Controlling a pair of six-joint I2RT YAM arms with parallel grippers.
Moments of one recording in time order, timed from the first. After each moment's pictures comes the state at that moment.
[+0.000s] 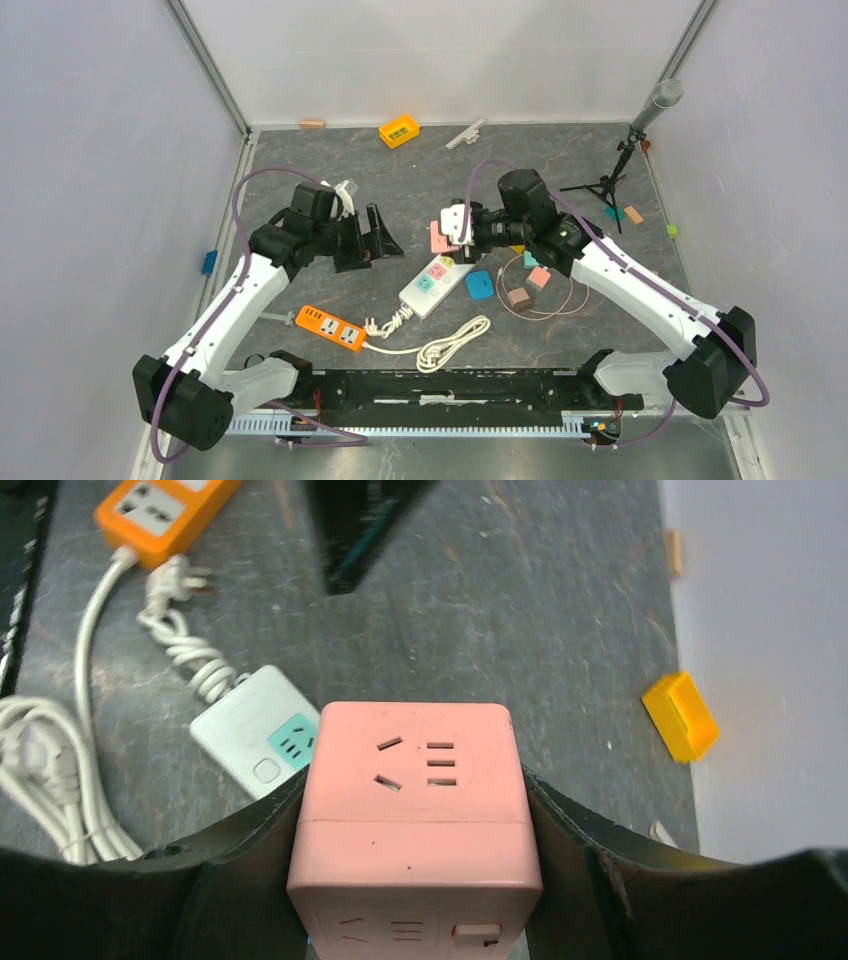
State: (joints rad) left arm -0.39 1.10 1.00 -0.73 0.39 -0.62; right arm 0.69 1.27 1.11 -0.38 -0.64 -0.89
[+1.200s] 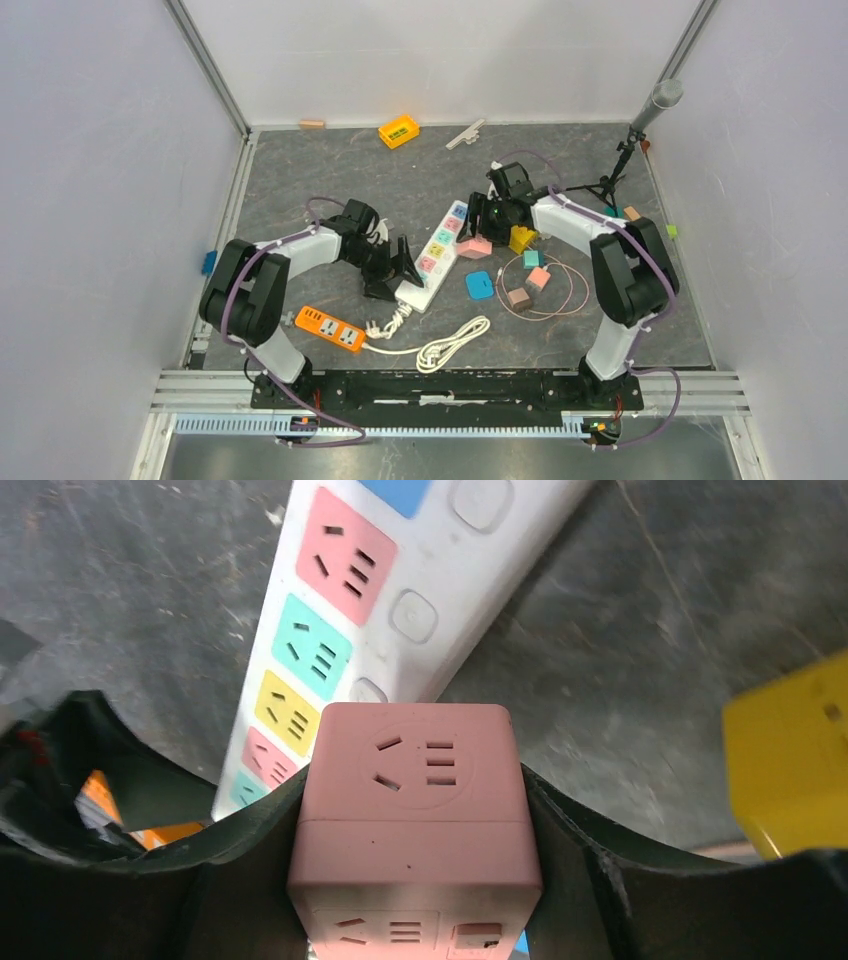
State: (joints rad) left arm -0.39 1.63 0.88 -0.48 0.64 -0.58; right arm 0.44 1.77 1.15 -0.41 -0.26 0.59
